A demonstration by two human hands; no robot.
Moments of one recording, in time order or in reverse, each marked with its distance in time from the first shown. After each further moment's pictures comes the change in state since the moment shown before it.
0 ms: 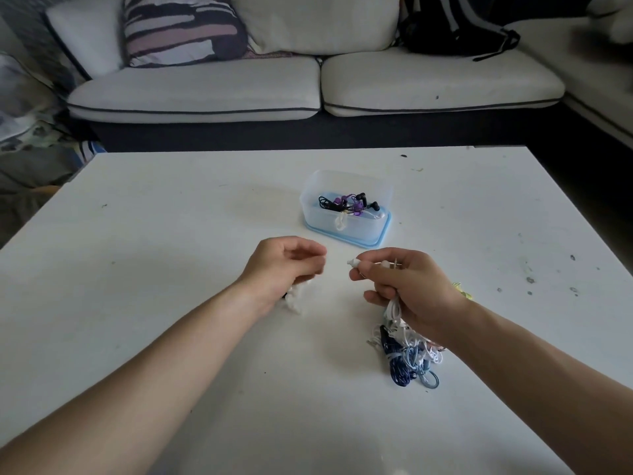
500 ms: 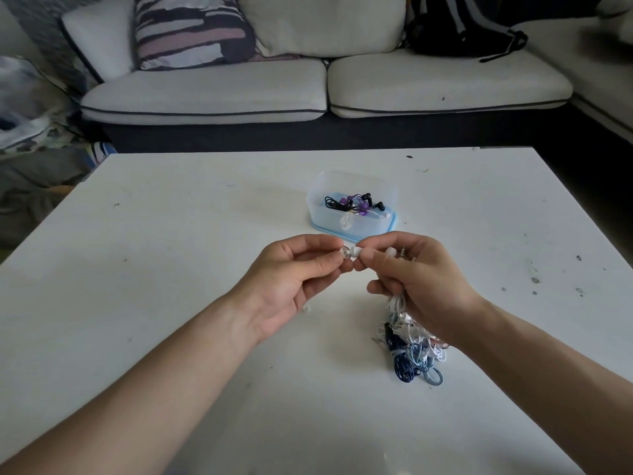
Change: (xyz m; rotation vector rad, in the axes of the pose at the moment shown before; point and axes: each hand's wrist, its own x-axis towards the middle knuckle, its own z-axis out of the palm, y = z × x) left_hand -0.055 0.036 0.009 -0.468 -0.128 -0.106; right_hand -0.020 -0.018 0.012 -0.034 -0.088 -0.185
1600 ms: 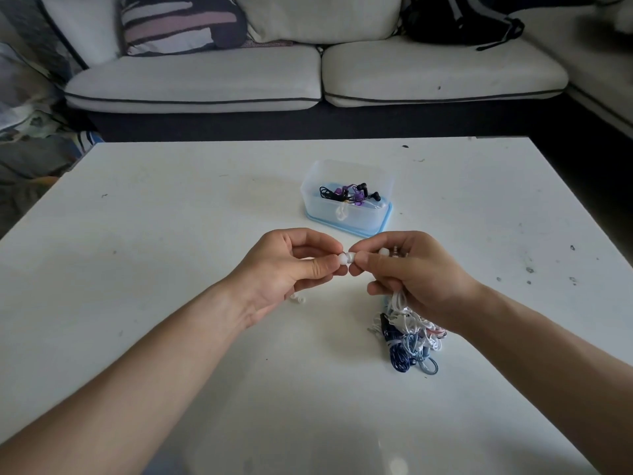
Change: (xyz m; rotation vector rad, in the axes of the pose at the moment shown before) left_hand 0.010 -0.004 -0.010 0.275 -0.100 0.038; right_hand 0.002 0.002 -0.008 -0.084 -0.092 0.098
